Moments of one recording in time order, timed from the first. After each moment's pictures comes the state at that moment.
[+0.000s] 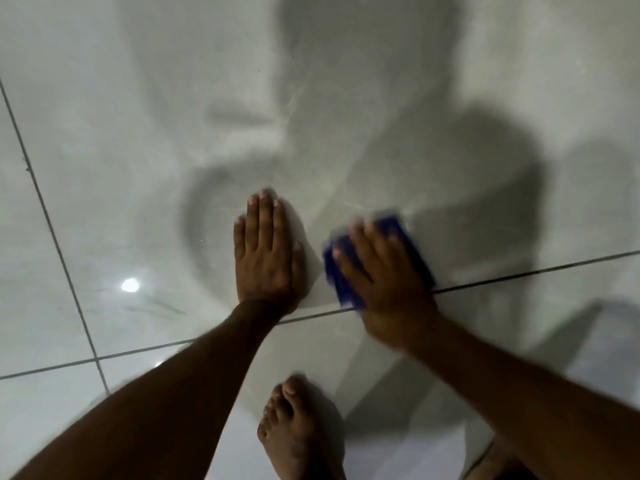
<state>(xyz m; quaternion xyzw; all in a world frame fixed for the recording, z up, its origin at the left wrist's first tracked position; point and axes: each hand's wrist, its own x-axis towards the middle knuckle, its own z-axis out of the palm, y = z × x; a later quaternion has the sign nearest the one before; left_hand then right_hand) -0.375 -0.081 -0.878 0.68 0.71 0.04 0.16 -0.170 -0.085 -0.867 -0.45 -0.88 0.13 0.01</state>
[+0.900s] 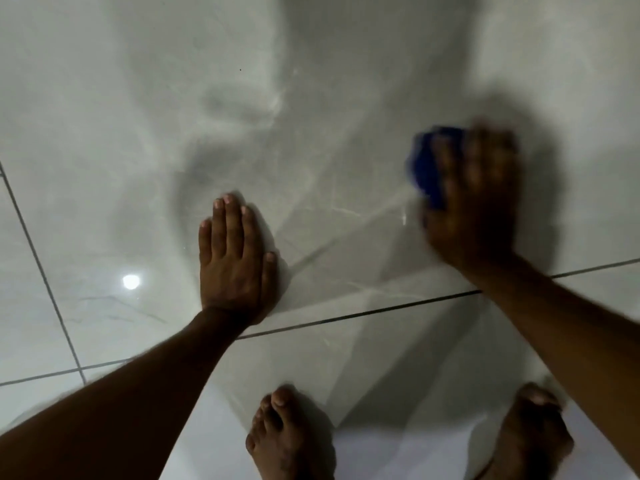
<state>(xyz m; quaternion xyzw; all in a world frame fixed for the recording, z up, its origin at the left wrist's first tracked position) -0.404 -0.082 -0.887 0.73 0.68 -0.01 0.10 -0.088 0.015 -0.886 -0.63 -0.77 0.02 0.02</state>
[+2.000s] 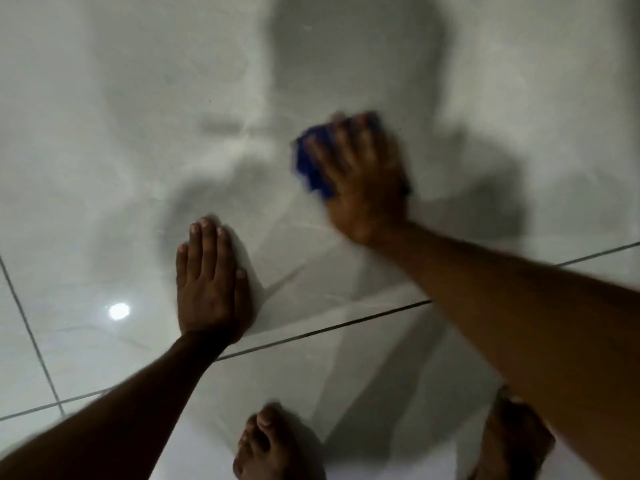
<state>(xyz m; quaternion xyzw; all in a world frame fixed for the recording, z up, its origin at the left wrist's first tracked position) -0.406 -0.086 -0.888 0.72 0.69 0.05 0.11 -0.167 0.058 -0.888 -0.57 -0.81 0.07 0.08</state>
